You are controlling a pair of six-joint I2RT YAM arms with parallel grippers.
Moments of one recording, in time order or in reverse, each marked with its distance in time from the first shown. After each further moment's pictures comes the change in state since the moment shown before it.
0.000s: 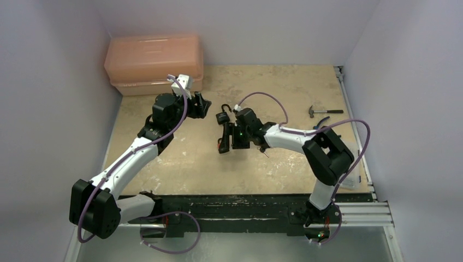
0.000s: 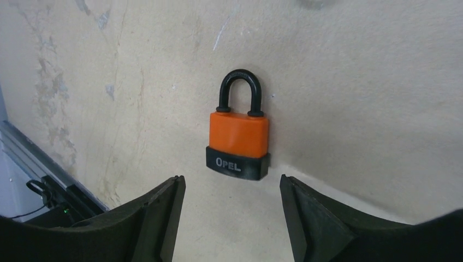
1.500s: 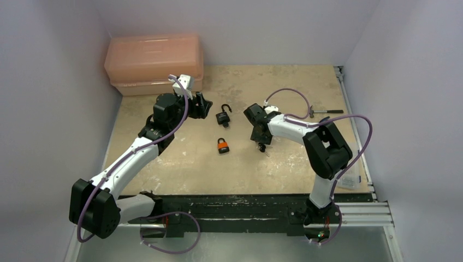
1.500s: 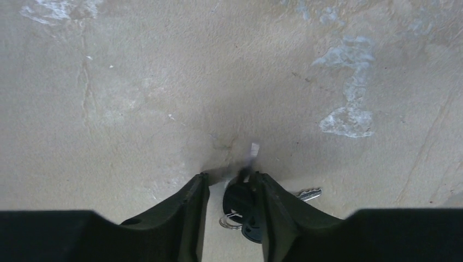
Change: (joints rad) left arm -0.013 0.002 0.005 -0.003 0.000 0.000; right arm -0.126 0.027 0.116 -0.491 0.626 0.202
